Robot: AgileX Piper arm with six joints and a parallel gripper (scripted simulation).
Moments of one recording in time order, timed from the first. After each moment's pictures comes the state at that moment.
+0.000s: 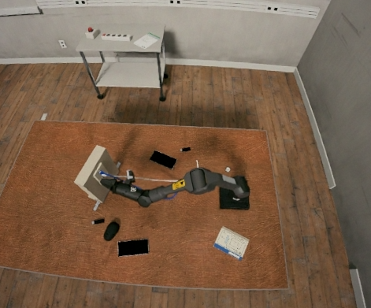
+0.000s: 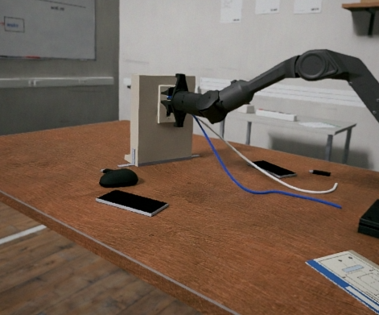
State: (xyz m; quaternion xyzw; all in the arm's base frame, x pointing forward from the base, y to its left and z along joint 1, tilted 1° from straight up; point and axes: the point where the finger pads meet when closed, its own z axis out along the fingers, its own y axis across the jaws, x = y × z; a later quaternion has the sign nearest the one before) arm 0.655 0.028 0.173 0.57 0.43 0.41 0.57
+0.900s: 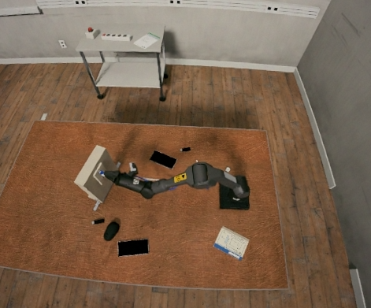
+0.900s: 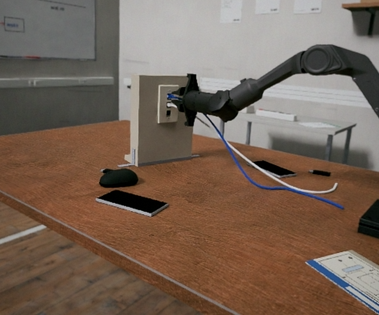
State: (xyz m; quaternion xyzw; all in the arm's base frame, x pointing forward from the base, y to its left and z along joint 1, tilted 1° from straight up) arm 0.647 -0.011 0.173 0.57 0.43 0.41 0.57
